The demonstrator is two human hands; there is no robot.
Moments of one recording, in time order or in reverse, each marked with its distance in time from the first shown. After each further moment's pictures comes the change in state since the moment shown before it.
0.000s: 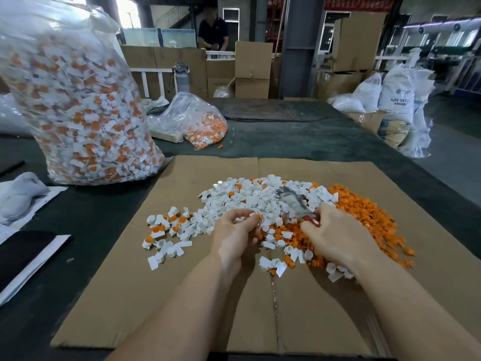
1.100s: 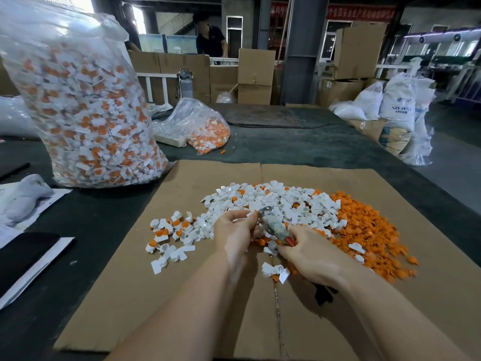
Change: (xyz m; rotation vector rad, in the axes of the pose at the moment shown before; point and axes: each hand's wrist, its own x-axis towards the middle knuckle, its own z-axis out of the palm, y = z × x) left_hand 0.004 0.012 0.008 -0.062 0.154 0.013; right_hand -0.016 -0.033 0.006 0.257 -0.343 -0.100
